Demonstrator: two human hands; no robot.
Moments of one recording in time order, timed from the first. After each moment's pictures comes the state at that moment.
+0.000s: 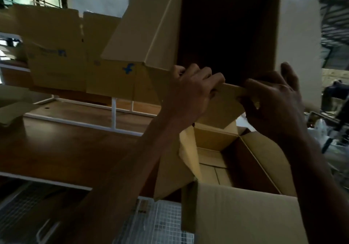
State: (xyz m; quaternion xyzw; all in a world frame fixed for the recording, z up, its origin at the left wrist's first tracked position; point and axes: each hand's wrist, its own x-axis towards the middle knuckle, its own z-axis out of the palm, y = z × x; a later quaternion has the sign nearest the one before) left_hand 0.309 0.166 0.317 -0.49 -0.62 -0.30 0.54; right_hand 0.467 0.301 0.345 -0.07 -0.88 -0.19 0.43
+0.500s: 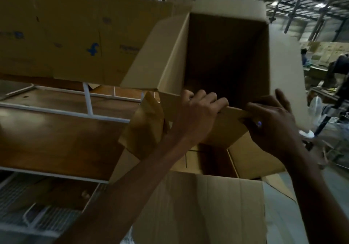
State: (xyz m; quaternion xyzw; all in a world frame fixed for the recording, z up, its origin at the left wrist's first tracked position) left_hand 0.416 0.380 0.239 -0.53 -0.69 -0.27 0.41; right_hand 0.572 0.524 0.264 -0.07 -0.93 -0.10 0.36
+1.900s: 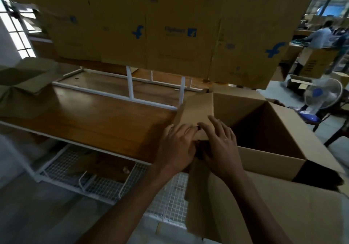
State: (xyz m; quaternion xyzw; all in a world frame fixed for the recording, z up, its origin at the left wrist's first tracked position) left_hand 0.309 0.224 0.096 -0.42 -0.86 -0.24 0.18; right_hand 0.401 0.365 0.113 -0.07 -0.96 0.12 0.23
